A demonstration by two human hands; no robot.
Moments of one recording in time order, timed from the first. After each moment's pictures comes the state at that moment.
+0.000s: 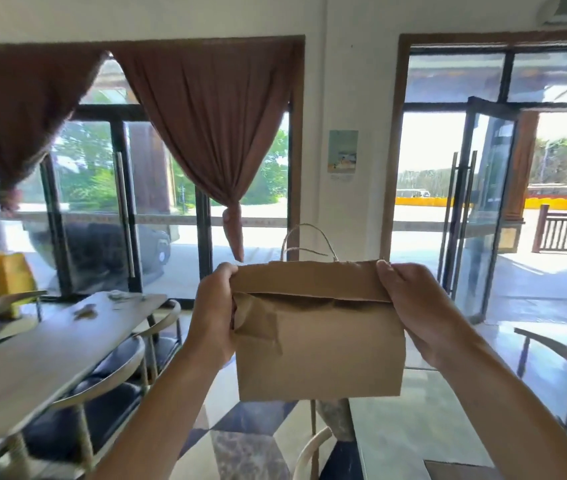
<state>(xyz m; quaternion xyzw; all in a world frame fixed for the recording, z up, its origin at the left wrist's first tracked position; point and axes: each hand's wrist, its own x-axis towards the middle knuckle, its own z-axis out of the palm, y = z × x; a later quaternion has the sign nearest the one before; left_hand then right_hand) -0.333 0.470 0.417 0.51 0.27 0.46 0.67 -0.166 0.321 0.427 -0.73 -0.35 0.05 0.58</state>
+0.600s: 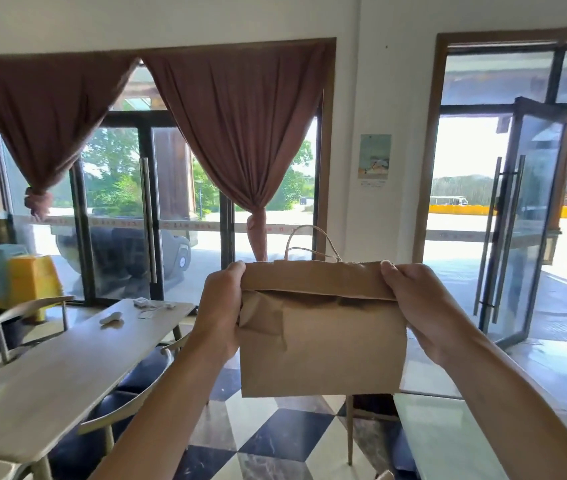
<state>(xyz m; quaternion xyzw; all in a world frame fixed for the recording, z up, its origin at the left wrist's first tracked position) -0.366 0.652 0.419 0.54 0.30 0.48 0.63 -0.189 0.508 0.423 -0.71 -0.36 0.09 0.60</state>
